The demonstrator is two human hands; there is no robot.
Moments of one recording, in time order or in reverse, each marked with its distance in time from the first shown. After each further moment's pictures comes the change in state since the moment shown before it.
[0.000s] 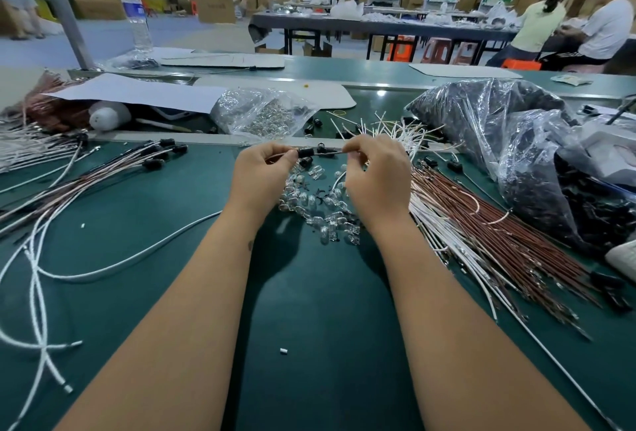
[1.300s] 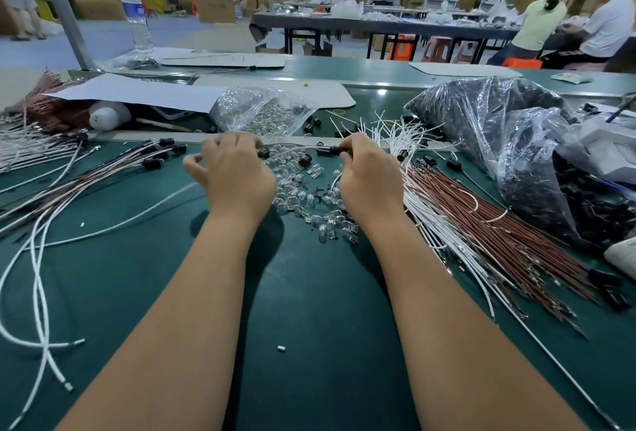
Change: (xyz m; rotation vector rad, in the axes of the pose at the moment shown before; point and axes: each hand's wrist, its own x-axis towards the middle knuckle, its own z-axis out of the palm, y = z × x) left_hand 0.000 -0.005 -0.010 0.871 0.297 0.153; right_hand 0.000 -0.003 0.002 -0.069 -0.150 -0.009
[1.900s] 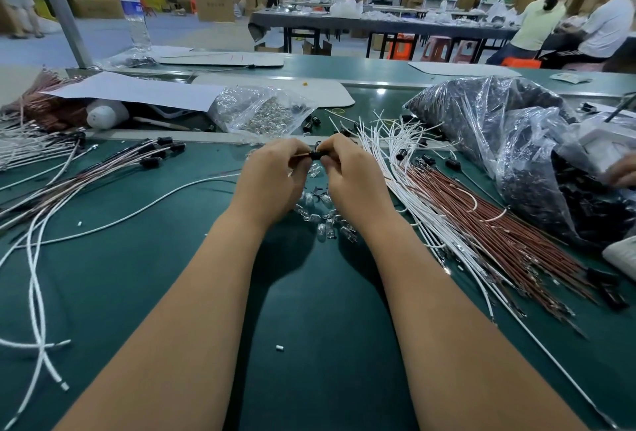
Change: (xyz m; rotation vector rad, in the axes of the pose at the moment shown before) left_hand -0.006 0.020 -0.001 -0.376 -0.137 0.381; right_hand -0.002 -0.008 0.001 0.270 -0.138 -0.070
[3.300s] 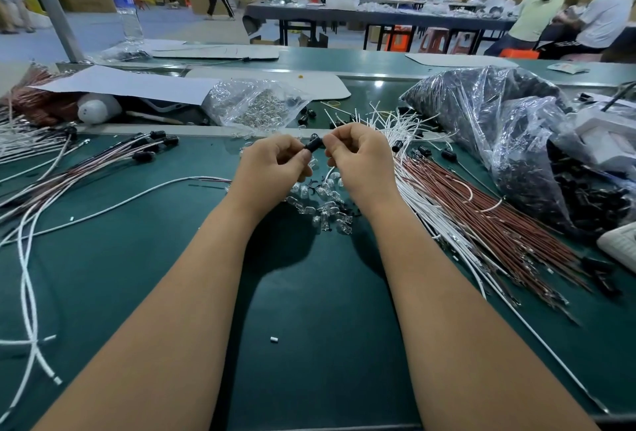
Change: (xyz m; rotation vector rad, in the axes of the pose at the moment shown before) left_hand -0.003 0.002 0.002 -0.469 -0.127 -0.278; right_hand 0.003 -0.001 -0.010 0.367 0.120 0.231
